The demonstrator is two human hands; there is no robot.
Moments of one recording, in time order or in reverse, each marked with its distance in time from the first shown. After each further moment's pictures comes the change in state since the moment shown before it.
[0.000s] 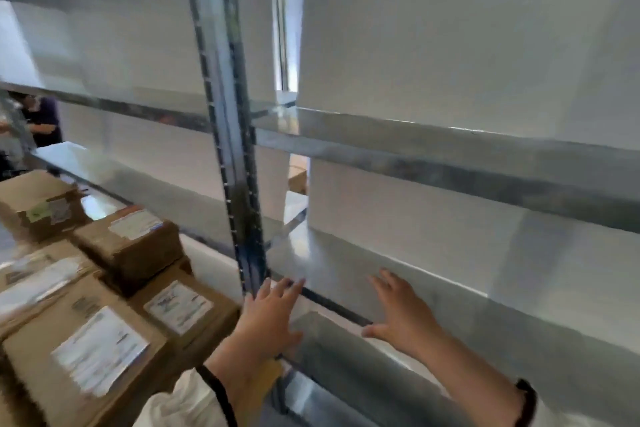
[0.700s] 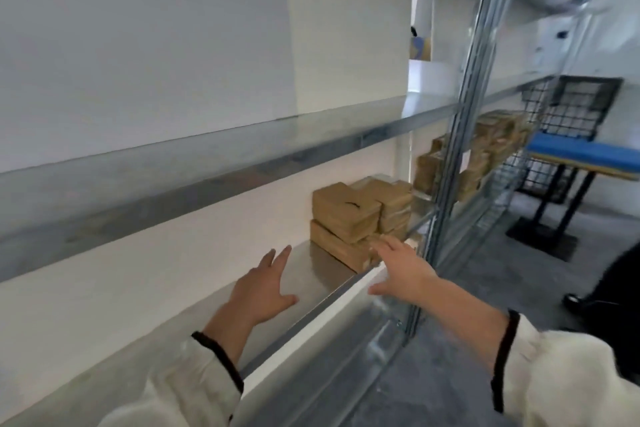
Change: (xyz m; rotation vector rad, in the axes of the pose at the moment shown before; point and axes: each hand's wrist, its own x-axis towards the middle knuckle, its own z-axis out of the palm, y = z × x) left_hand -0.048 0.700 0.085 -0.070 -0.209 1.241; right_hand -0.533 0.408 -0.107 -0.010 0.327 1.261
